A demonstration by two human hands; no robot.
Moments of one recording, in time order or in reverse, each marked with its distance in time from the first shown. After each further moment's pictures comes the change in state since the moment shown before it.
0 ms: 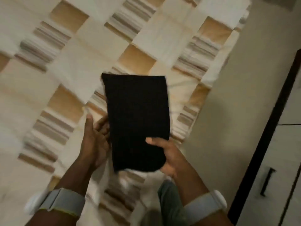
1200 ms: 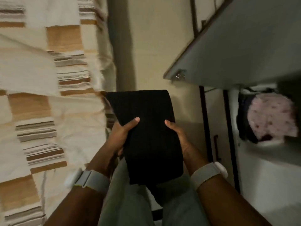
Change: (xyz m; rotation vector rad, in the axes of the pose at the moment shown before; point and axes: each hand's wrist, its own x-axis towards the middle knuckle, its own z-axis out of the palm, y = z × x) left_hand -0.310 -0.301 -0.161 0.751 -0.535 -0.235; right_hand -0.284 0.469 -0.175 0.430 0.205 -0.307
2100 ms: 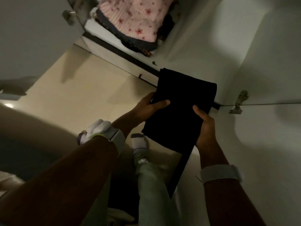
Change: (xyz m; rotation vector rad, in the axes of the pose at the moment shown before) left_hand 0.030 -0.244 0.342 1.119 -1.005 -0.276; right_hand -0.154 0.187 -0.316 1.040 0.588 -0.823
